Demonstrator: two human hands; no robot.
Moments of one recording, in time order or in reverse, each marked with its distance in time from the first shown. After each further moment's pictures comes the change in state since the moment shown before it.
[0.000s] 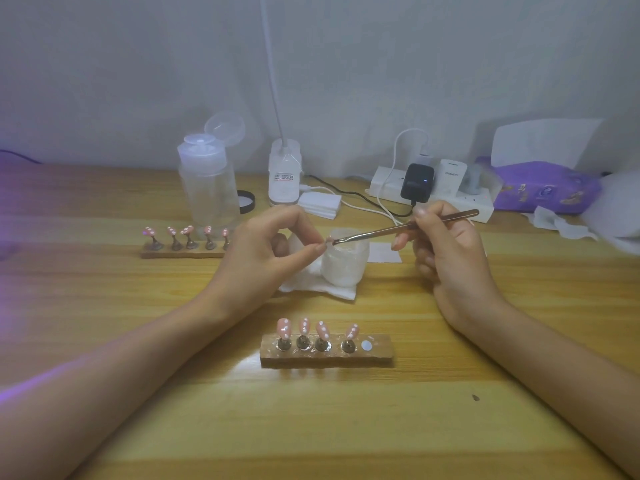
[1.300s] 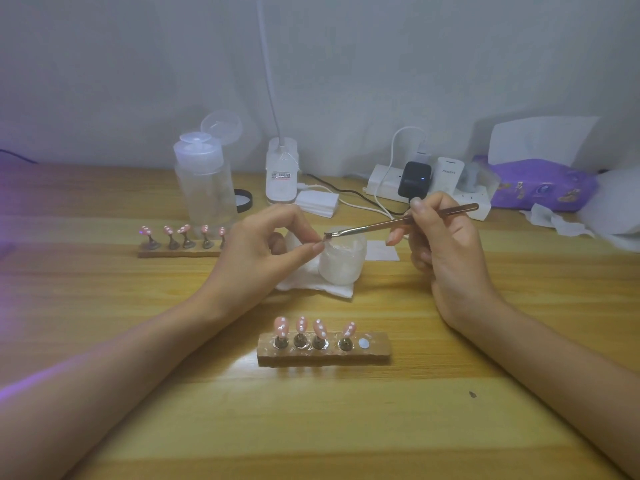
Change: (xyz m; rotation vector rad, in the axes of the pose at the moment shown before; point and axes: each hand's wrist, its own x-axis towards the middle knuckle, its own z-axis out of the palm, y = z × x) left_hand 0.000 0.000 0.000 -0.002 0.010 -0.001; right_hand -0.001 -0.002 0.002 0.025 -0.062 -0.107
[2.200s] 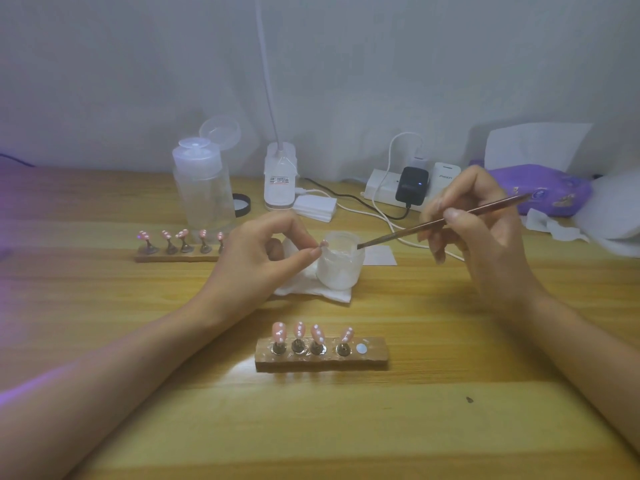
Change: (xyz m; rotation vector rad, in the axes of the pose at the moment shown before) left_hand 0.000 0.001 -0.001 0.017 -0.007 -0.025; right_hand 0.009 -0.031 -0.027 -0.201 -0.203 -0.273
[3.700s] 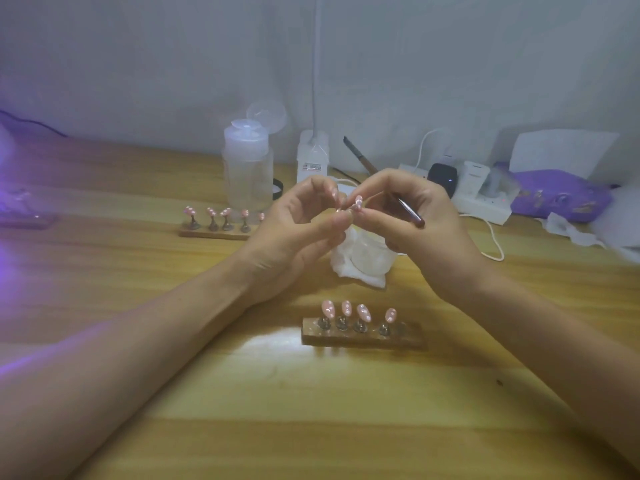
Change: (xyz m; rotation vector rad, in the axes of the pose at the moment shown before) left_hand 0.000 0.000 -0.014 -1.031 -0.193 -0.172; right_hand 0.008 -0.030 0.090 -0.126 -0.247 0.145
